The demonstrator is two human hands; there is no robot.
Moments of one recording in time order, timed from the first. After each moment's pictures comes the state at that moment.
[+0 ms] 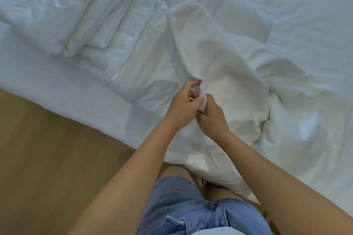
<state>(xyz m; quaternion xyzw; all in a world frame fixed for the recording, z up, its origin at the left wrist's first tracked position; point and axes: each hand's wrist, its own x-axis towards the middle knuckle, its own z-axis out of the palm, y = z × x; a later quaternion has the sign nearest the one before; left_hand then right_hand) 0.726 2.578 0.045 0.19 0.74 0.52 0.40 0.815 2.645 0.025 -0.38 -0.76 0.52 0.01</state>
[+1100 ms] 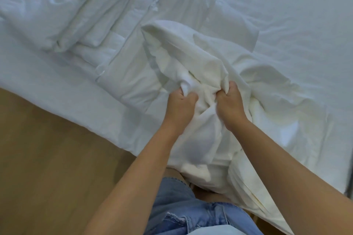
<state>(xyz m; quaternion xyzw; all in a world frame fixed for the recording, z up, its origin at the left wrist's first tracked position) 0.767 2.601 0.090 0.03 0.73 0.58 0.36 0.831 2.707 0.073 -0.52 -0.68 0.52 0.08</state>
